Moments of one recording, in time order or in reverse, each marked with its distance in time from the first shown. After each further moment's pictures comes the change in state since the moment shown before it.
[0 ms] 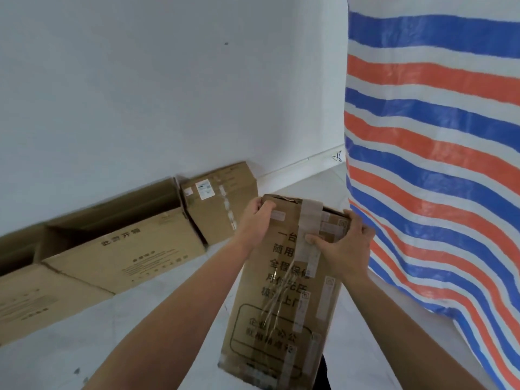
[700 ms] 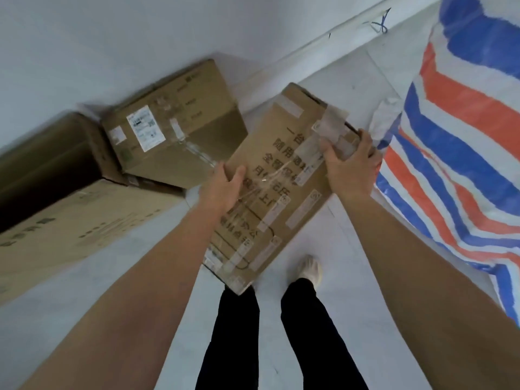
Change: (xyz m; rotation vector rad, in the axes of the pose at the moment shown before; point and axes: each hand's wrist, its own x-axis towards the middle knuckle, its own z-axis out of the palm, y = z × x) left_hand 0.392 -0.218 -0.005 0.647 -0.007 -0.412; right_hand 0.329 0.153 0.266 -0.166 -0.118 0.394
